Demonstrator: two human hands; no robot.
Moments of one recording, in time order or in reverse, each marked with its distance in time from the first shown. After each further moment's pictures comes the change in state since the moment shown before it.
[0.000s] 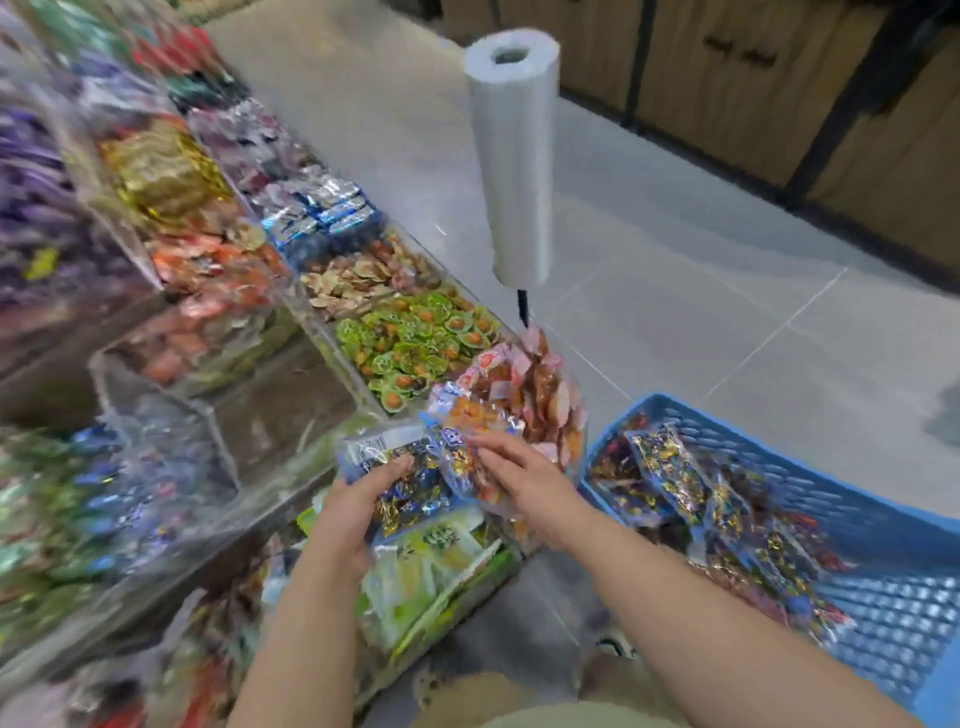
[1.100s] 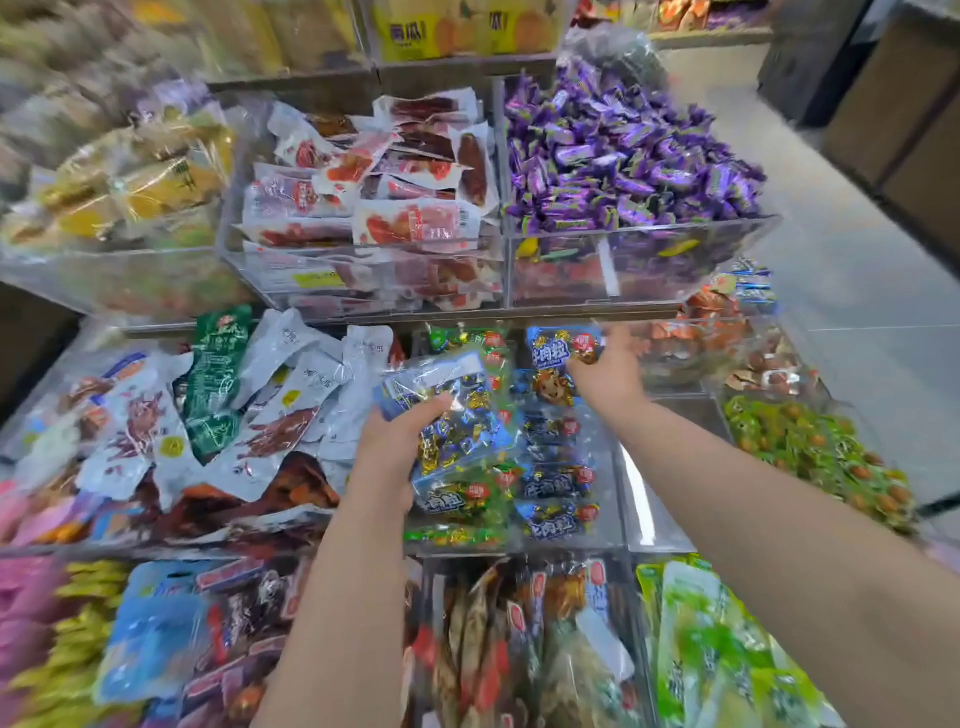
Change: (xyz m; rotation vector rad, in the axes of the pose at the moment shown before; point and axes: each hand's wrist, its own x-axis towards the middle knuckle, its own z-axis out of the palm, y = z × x) left_hand 0.011 0.095 -0.422 -0.460 0.419 0.303; right_hand 0.191 -0.096 0.444 -0.676 0.052 -0.317
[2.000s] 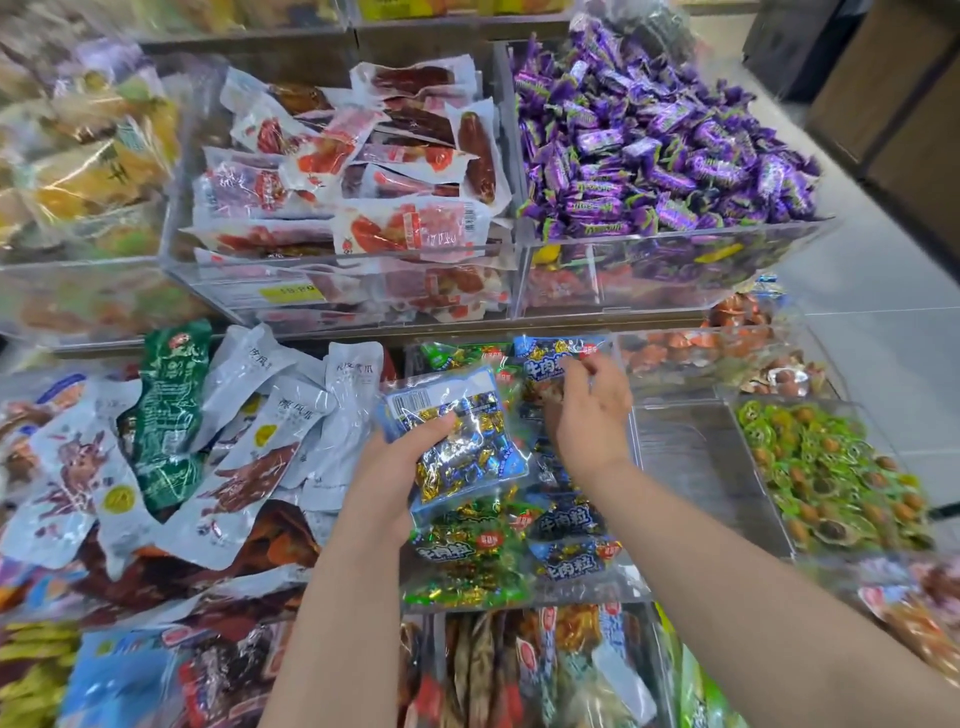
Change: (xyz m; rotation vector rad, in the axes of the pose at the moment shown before) left_hand 0.038 0.001 -0.004 -0.003 -0.144 -0.095; right_hand 0.000 0.036 0.059 -0.501 0.172 -0.417
